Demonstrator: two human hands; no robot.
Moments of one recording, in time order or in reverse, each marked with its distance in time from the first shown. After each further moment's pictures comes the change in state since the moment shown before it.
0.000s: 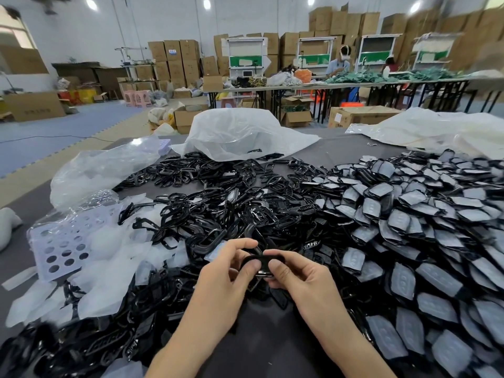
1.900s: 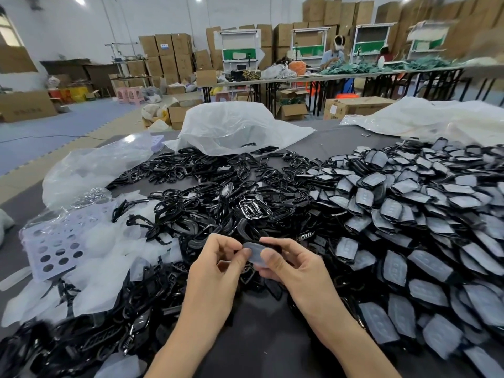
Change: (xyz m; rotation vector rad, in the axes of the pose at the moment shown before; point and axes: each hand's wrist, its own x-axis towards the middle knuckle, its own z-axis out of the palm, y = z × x) left_hand -0.003 -0.002 0.007 -0.143 0.167 -0.050; right_hand 0.001 -0.001 -0.001 0.175 -0.014 0.022
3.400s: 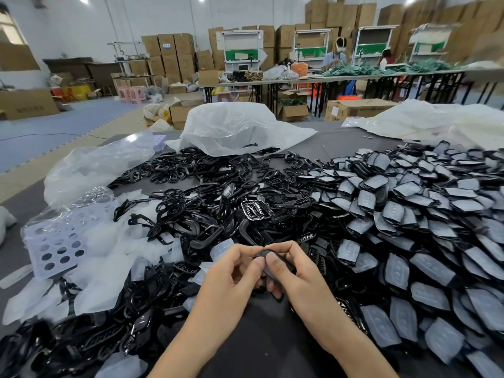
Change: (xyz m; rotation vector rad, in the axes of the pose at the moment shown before) left_hand -0.009 0.016 0.003 -0.025 -0.244 -0.051; right_hand -0.001 0.011 -0.005 -0.155 -0.088 -0.014
